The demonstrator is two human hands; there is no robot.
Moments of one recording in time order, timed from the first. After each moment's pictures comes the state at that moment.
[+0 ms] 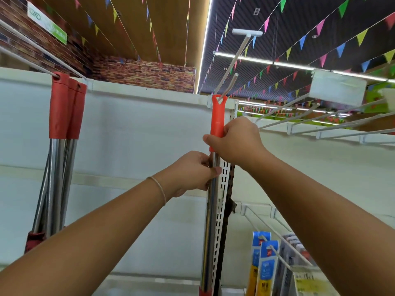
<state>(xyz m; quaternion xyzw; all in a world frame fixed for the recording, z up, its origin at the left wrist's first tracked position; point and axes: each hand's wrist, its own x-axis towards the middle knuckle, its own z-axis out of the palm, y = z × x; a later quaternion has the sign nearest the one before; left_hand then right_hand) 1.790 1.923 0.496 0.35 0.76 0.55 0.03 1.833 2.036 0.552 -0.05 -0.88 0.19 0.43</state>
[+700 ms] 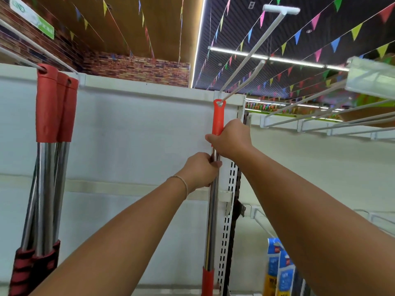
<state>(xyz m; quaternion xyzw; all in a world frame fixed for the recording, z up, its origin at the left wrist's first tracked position) 1.714 1.957 0.490 0.31 0.80 0.52 -0.05 1.741 2.049 0.554 -0.12 -0.87 0.24 0.42</state>
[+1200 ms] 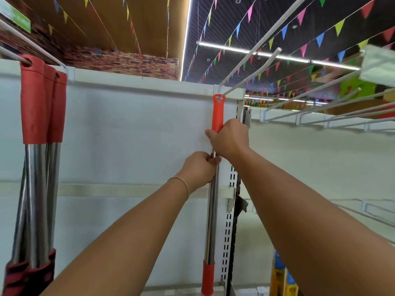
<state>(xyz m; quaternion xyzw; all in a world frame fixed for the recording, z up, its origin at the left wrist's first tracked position) 1.685 1.959 0.479 0.32 0.79 0.52 -0.05 1.730 2.037 0.543 -0.16 -0.84 0.24 0.46</state>
